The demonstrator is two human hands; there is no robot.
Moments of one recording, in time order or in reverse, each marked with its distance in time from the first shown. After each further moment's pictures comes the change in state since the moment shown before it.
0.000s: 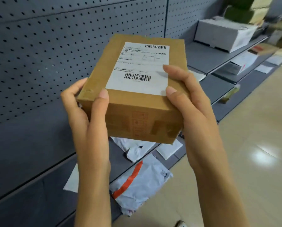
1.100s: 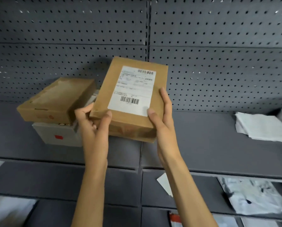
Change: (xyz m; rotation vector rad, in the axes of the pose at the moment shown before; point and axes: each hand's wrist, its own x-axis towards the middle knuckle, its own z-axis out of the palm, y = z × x) left_hand 0.033 0.024 -0.416 0.250 0.658 0.113; right_hand -0.101 0.064 0.425 0.347 -0.707 0.057
